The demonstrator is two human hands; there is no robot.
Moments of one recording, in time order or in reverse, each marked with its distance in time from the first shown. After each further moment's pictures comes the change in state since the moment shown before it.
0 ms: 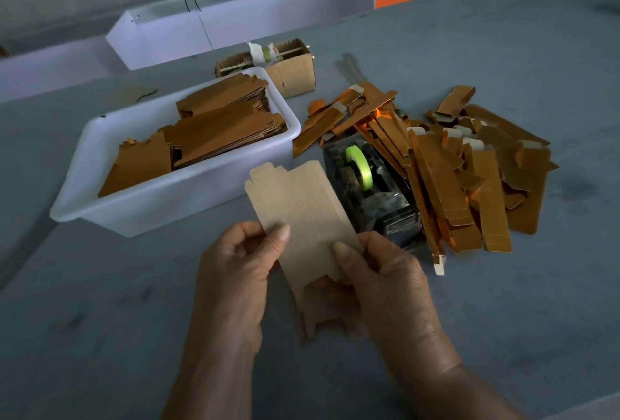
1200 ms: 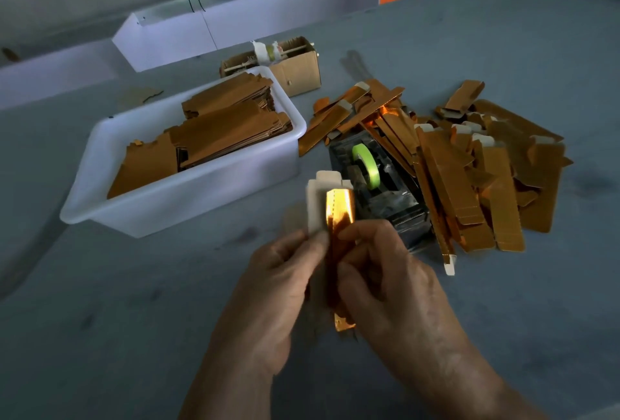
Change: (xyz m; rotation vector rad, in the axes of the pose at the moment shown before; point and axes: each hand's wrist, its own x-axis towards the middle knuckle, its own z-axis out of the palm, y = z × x) left_hand -0.020 0.013 0.009 0.000 -0.433 -0.079; right_hand -0.013 -0.022 -0.008 -0.349 -0.130 -0.333
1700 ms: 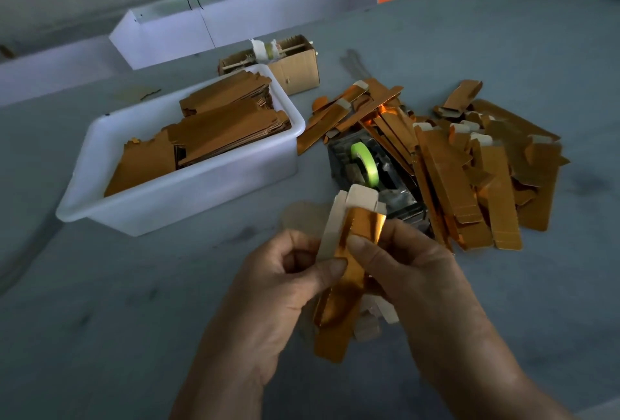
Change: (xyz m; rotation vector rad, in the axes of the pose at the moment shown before) left_hand -0.005 0.000 -0.006 0.069 -0.025 0.020; right_hand 0.006 0.000 -0.006 0.498 0.082 0.370
